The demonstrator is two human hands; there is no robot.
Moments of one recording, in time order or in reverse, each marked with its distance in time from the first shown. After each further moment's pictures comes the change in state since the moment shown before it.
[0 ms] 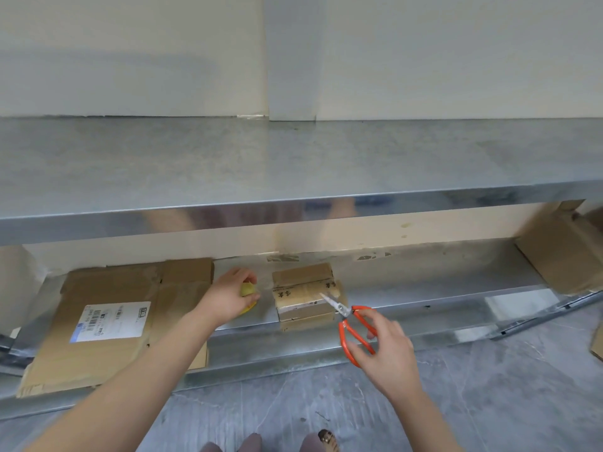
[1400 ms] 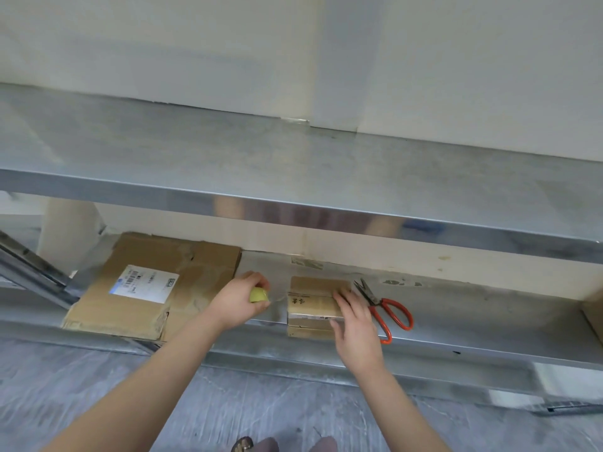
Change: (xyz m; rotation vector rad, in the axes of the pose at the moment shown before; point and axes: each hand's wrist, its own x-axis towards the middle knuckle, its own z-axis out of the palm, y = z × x) left_hand -0.032 0.015 0.010 -0.084 0.108 -0.102; right_hand 0.083 -0.005 0.050 -0.120 -0.215 -0.335
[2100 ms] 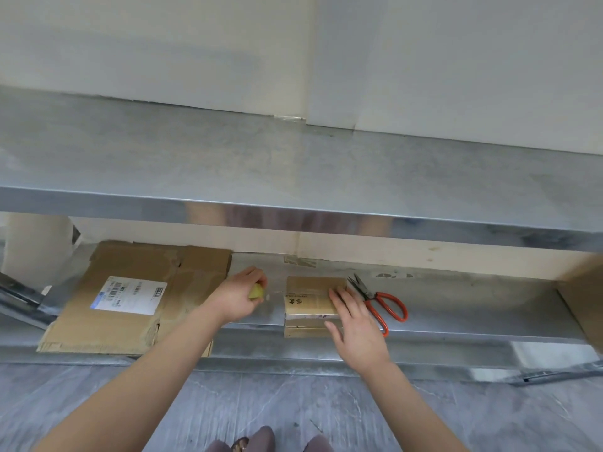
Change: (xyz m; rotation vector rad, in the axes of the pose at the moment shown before) left_hand 0.028 -0.017 -0.004 0.113 -0.101 0.149; right_hand -0.001 0.000 -0.001 -0.207 -0.090 -0.038
